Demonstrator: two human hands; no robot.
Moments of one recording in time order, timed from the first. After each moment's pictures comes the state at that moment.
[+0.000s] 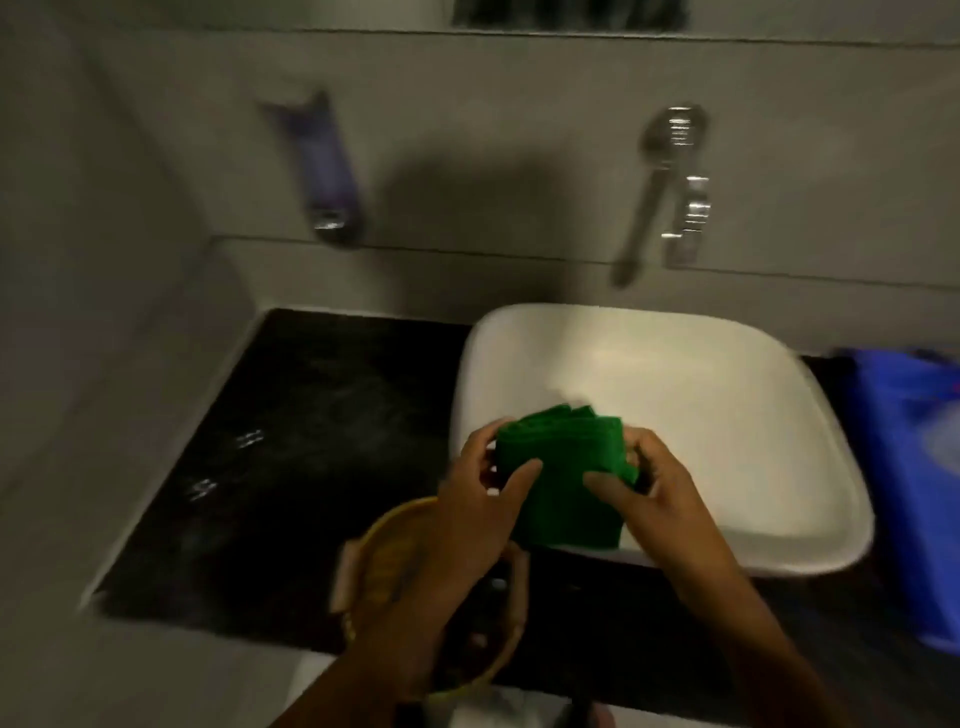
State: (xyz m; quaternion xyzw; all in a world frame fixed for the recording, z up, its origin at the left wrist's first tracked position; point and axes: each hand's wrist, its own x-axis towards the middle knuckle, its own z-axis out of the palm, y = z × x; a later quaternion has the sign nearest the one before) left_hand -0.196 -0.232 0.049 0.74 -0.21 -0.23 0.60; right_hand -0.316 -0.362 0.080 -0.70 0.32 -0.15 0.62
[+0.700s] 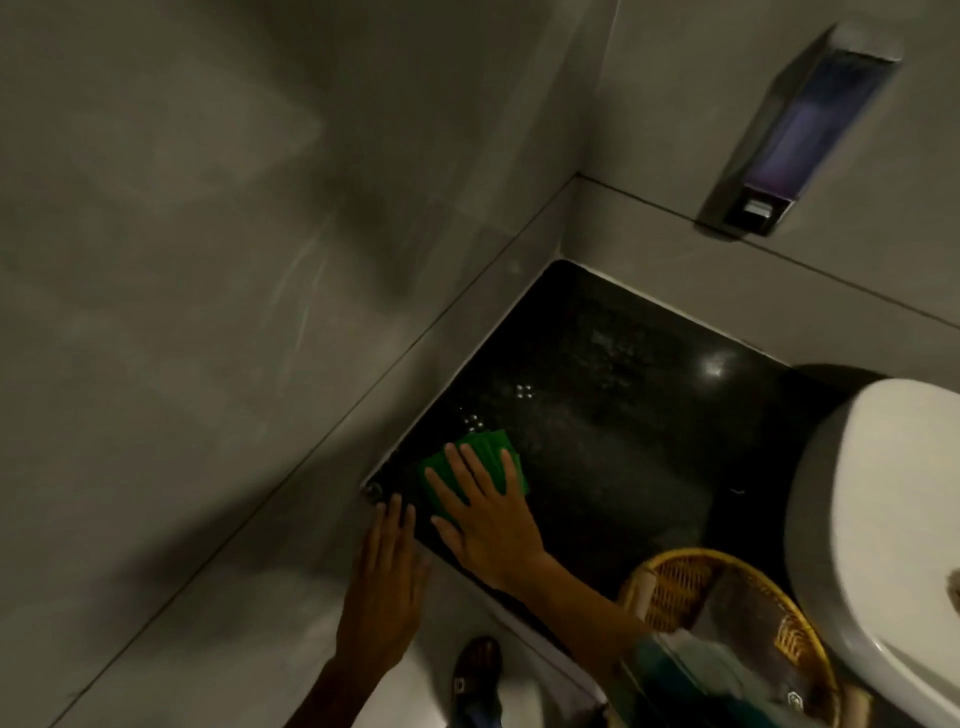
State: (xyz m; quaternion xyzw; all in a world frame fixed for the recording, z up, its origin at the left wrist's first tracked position) left_hand -0.096 0.145 -0.118 0.97 -0.11 -0.07 0.19; right_hand -0.046 -0.023 -0.103 -0.98 -0.17 0.07 0.02
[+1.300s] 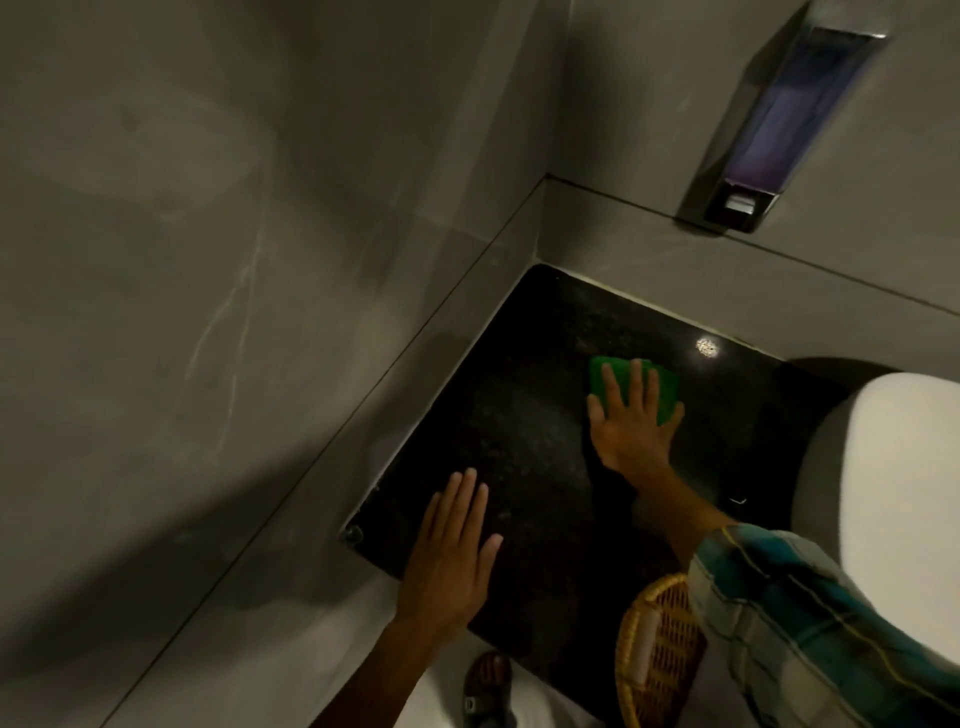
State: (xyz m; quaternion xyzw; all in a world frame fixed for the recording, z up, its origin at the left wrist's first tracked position) left_hand -0.033 0.066 -0.114 0.95 -0.23 -0.07 0.17; right_hand 0.051 -0.210 -0.121 -0.96 0.25 0.06 0.13
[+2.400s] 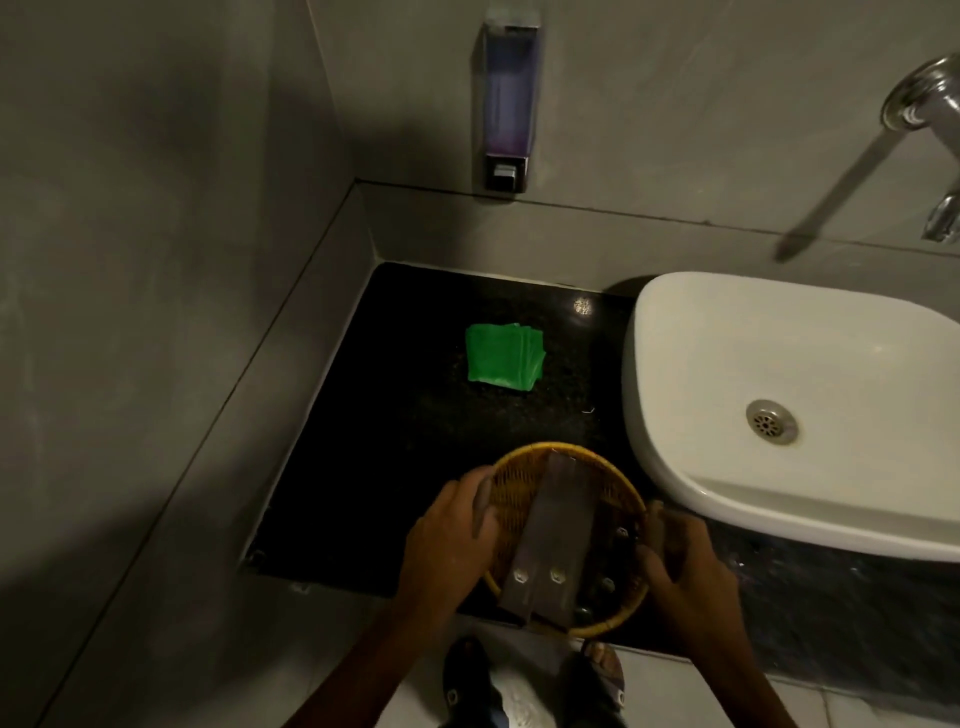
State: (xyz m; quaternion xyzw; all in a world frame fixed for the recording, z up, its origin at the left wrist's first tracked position) left_hand -0.083 -0.018 -0.029 0.88 -0.27 -0.18 0.34; right_hand -0.258 -0.189 -0.015 -0.77 0.50 -0.03 0.40
